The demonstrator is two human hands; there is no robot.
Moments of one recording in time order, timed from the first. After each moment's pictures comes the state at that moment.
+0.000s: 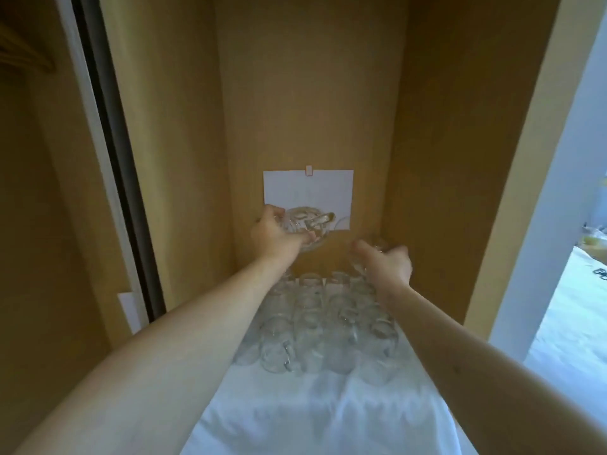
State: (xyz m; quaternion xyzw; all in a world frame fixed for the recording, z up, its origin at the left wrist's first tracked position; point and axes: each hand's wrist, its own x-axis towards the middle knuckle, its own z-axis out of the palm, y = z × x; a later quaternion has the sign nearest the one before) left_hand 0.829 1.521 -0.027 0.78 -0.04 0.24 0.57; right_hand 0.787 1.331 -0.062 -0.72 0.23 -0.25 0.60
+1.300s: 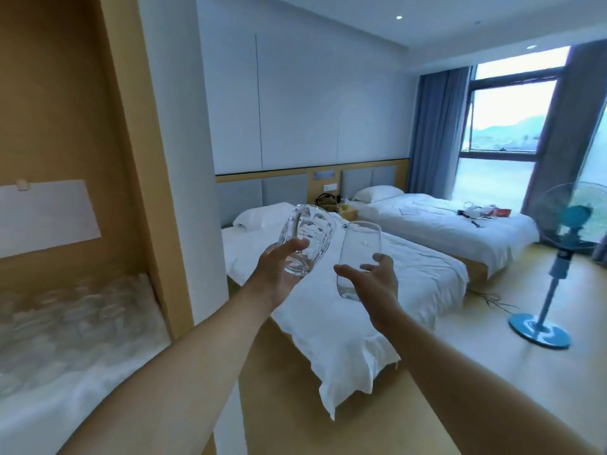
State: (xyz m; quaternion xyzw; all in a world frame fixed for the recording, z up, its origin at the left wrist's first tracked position) left_hand 0.446 1.109 -0.039 0.42 -0.26 -0.39 0.78; right_hand 0.310 0.984 -0.071 -0.64 0.35 -0.42 0.54
